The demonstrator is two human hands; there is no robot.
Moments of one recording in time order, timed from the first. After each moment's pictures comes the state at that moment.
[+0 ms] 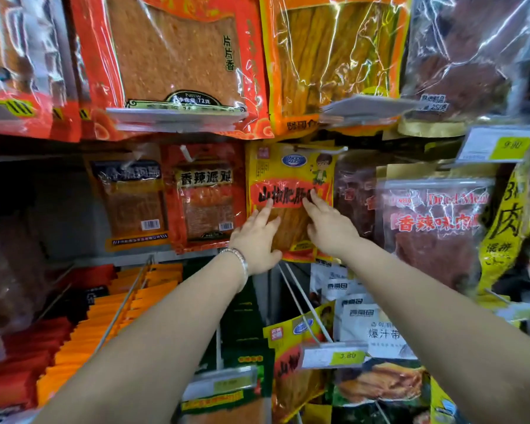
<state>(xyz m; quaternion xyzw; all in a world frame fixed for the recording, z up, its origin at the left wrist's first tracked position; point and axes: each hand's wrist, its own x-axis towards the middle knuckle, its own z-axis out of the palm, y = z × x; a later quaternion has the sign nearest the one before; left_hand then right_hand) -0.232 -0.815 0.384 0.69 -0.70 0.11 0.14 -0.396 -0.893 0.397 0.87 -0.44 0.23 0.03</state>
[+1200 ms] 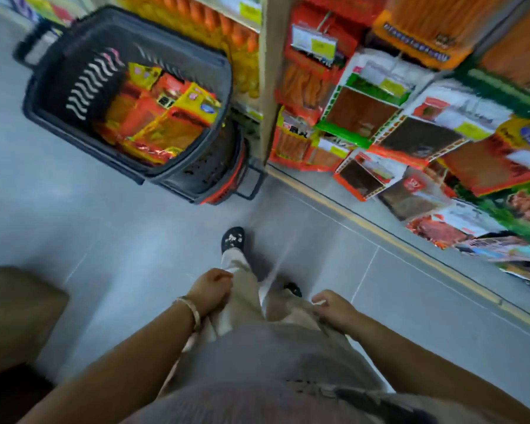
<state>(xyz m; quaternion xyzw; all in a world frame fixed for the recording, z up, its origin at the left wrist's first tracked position) -0.333 -0.109 -0.038 0.80 0.11 -0.49 0.32 -0.478 -0.332 -0.053 0.72 -0.37 -0.42 -0.42</state>
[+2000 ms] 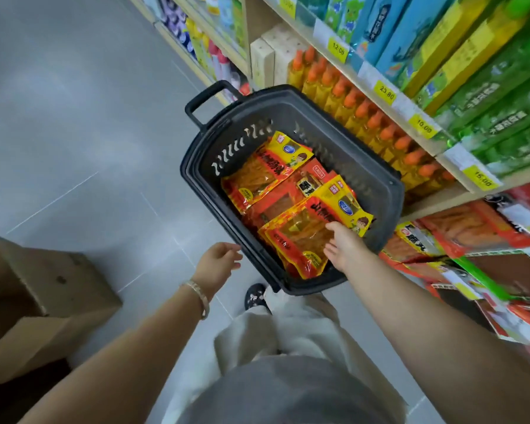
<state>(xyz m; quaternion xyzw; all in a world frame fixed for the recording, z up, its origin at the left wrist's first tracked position) -0.013 0.047 -0.021 0.76 0.26 -0.31 0.51 0.012 -0.197 -0.043 0.49 -0.54 -0.20 -0.65</state>
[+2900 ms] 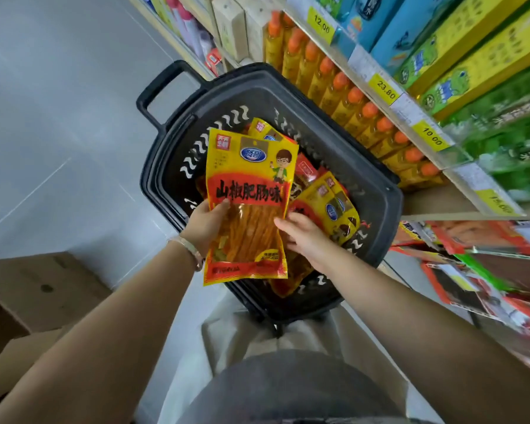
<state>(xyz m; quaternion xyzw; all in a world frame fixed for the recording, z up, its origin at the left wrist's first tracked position) 0.130 -0.005 -0.040 0.67 0.32 -0.34 0.58 0.070 -0.196 -0.078 0.60 -0.32 -0.37 -0.63</state>
